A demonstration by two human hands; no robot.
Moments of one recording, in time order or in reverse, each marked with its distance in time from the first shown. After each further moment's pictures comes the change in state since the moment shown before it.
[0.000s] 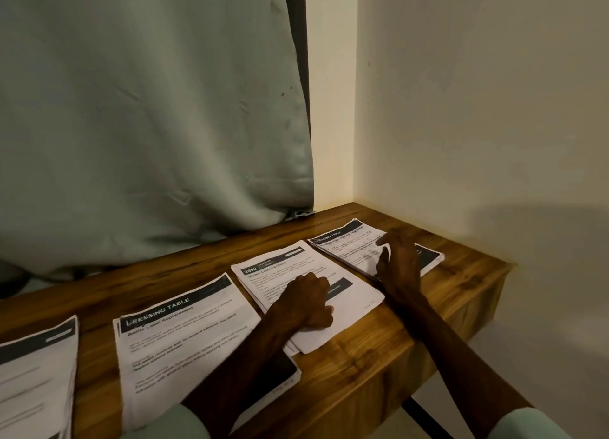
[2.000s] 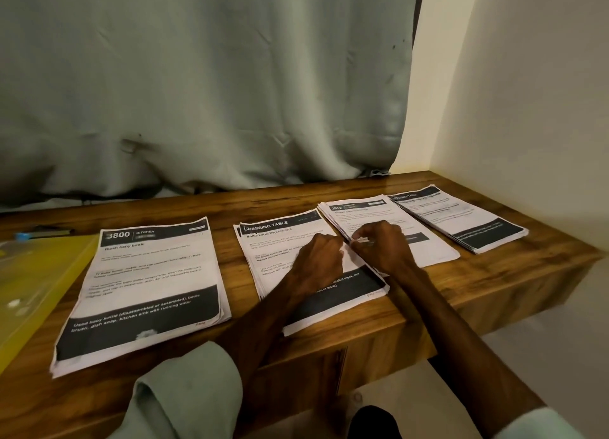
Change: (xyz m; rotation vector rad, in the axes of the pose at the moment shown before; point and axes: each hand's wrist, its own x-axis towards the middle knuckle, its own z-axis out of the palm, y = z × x) left_hand -0.129 -0.097 0.028 -0.125 0.363 -0.118; right_hand -0.131 -0.145 0.042 0.016 -0.529 -0.256
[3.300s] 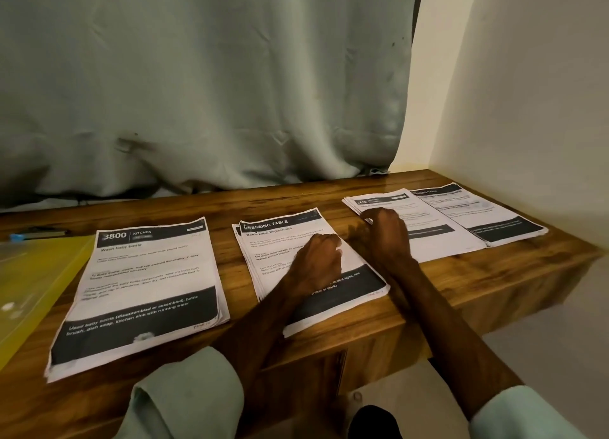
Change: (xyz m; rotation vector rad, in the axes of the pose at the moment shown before) left_hand -0.004 0.003 -0.005 -0.126 -0.004 -0.060; right_hand 0.011 -0.011 -0.001 -0.132 0.172 0.062
